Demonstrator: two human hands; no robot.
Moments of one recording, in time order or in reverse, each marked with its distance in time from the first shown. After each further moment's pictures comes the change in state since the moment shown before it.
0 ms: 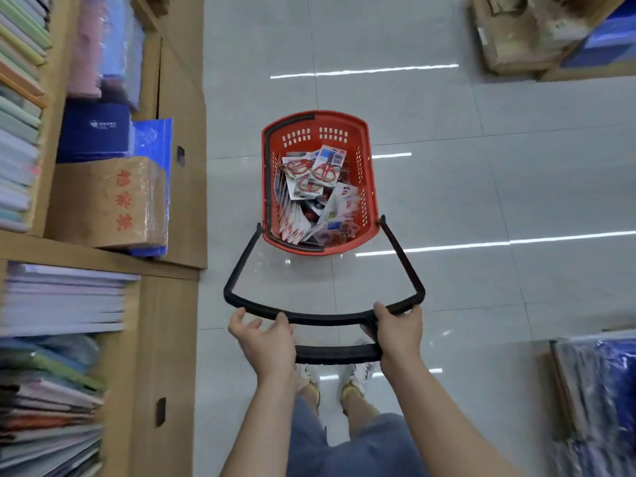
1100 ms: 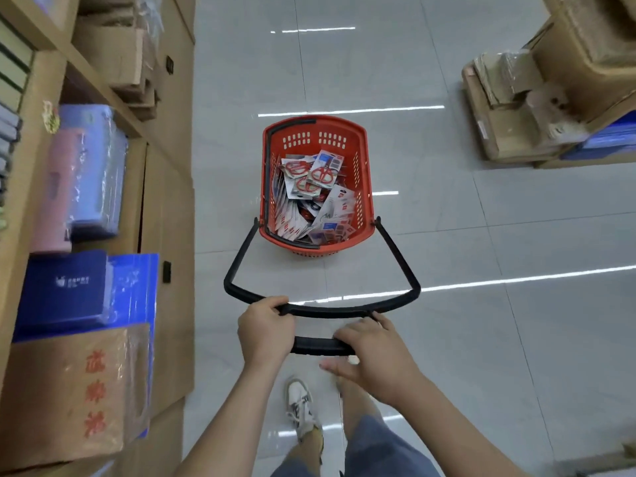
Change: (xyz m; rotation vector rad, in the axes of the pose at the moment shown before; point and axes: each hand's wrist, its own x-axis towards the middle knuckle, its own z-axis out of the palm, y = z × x) left_hand 0.209 0.310 0.225 0.695 -0.208 0.408; right_hand 0.126 -0.269 0.247 -1.482 -0.530 -1.078
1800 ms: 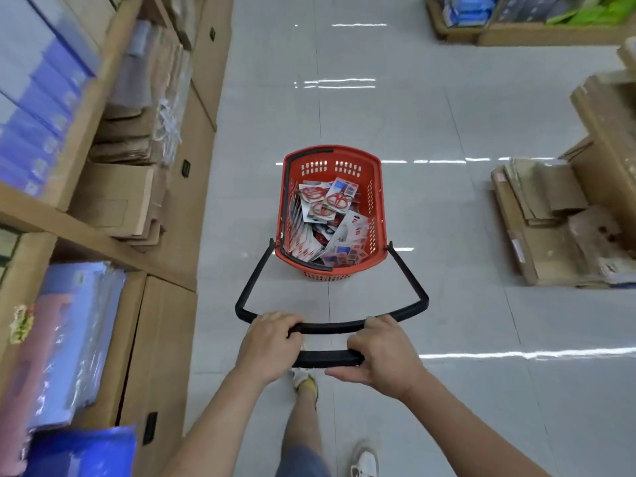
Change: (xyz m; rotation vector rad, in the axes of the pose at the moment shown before) left_hand 0.330 0.258 -0.019 0.414 -0.317 0.440; right_hand 0.383 0.100 -0.213 -0.223 0.328 -0.297
